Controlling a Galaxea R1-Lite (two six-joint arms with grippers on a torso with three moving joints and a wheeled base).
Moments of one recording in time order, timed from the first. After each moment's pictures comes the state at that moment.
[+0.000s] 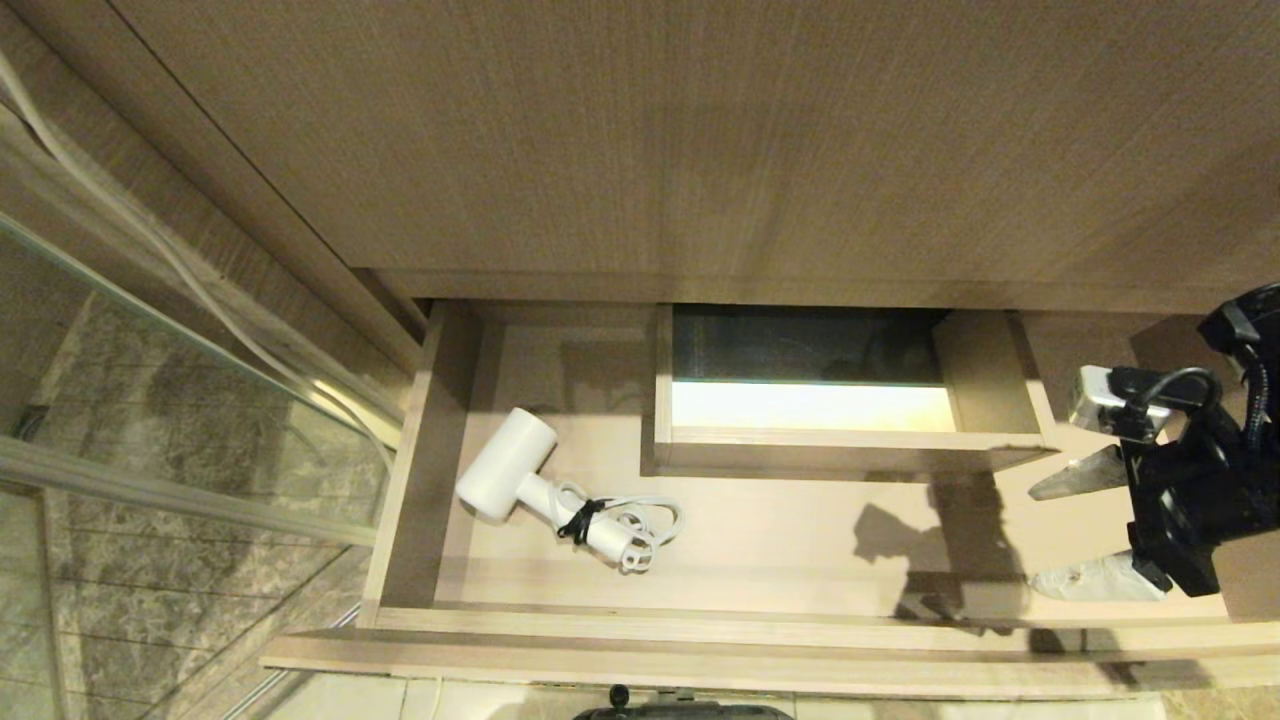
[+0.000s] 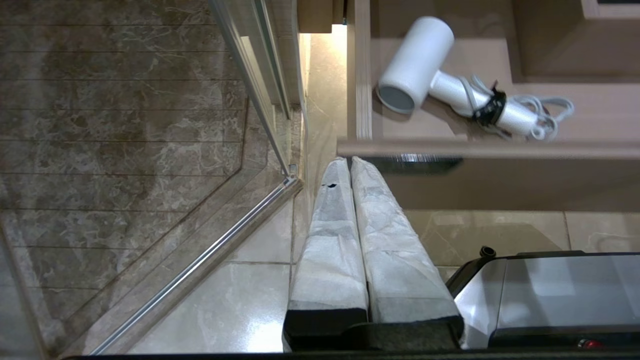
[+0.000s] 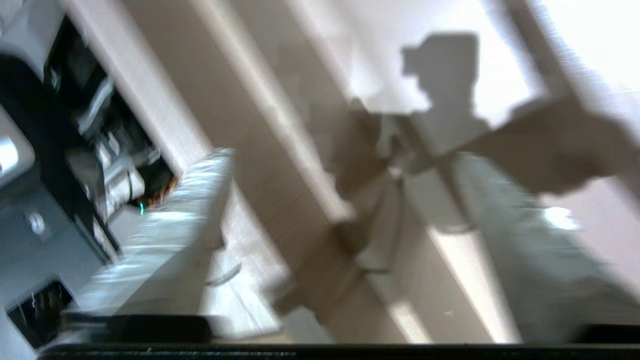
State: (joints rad) left arm 0.00 0.00 0.00 0.00 0.00 0.00; right arm -0.07 1.54 -1.08 0.61 0.55 -0.96
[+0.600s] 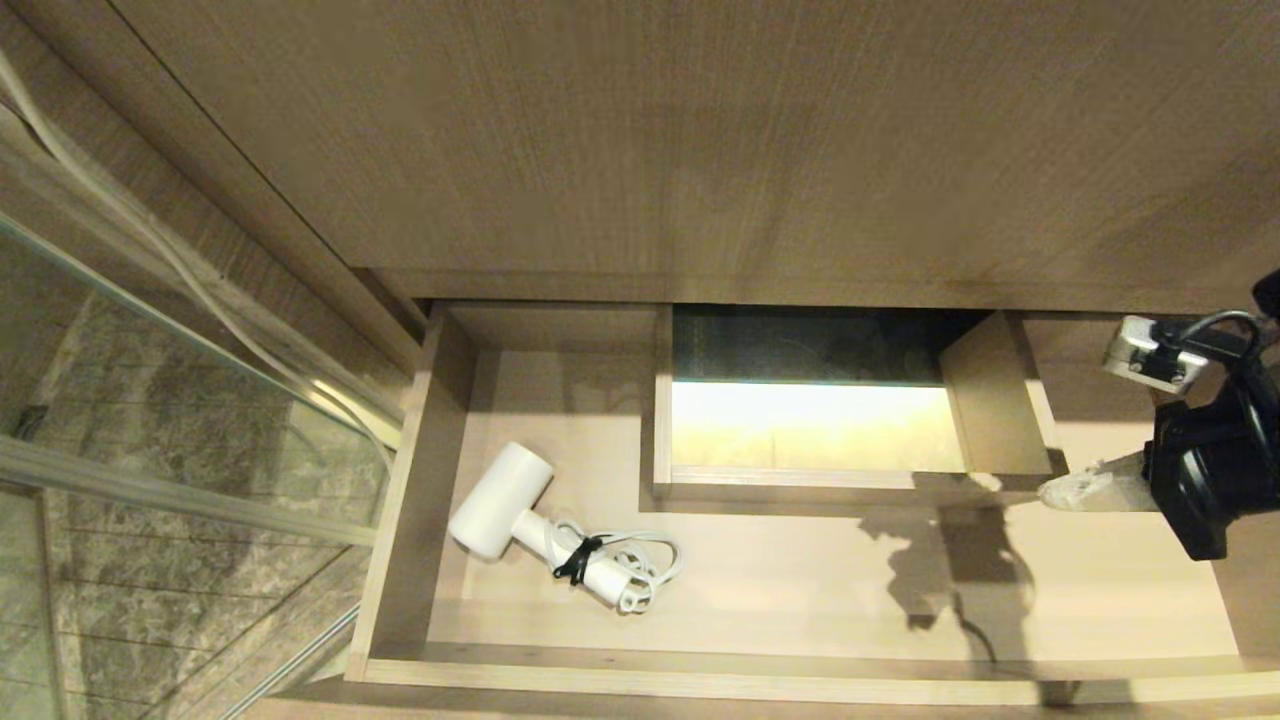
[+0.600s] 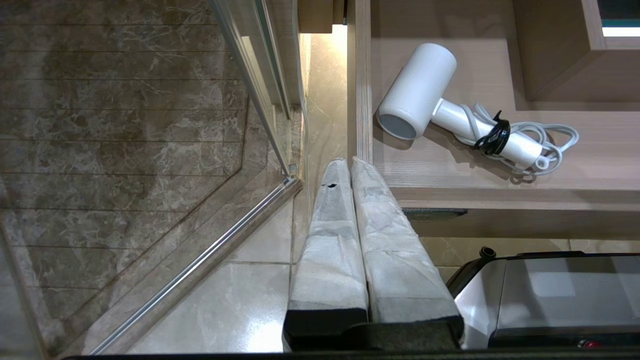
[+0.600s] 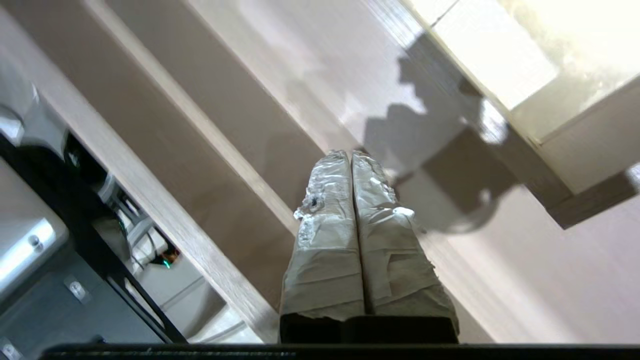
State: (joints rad) left arm 0.00 0.00 0.00 0.00 0.00 0.00; right arm -0.07 1.48 -1.08 0.53 0.56 -0.73
